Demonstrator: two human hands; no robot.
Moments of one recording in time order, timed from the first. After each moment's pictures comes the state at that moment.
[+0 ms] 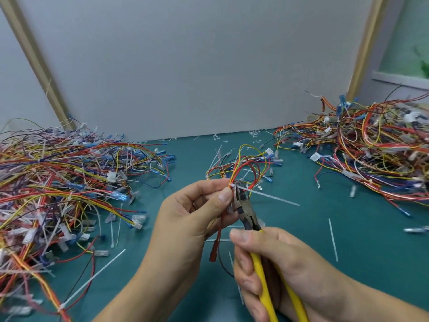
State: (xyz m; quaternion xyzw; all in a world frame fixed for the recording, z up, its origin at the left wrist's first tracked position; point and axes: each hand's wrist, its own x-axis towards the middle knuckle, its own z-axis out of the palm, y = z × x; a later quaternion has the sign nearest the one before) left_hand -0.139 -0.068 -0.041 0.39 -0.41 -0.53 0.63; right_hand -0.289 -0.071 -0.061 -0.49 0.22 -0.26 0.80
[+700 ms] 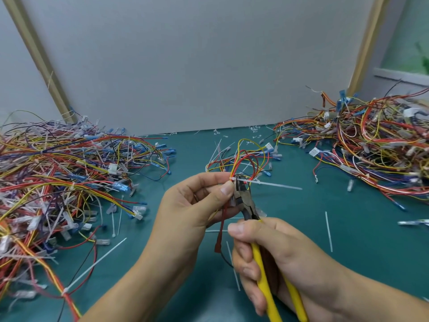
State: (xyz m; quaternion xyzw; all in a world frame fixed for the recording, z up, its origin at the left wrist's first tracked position) left_hand -0.139 -0.069 -0.045 0.38 -0.44 -0.53 0.62; right_hand -0.290 -0.064 -0.057 -0.50 0.26 -0.28 0.78
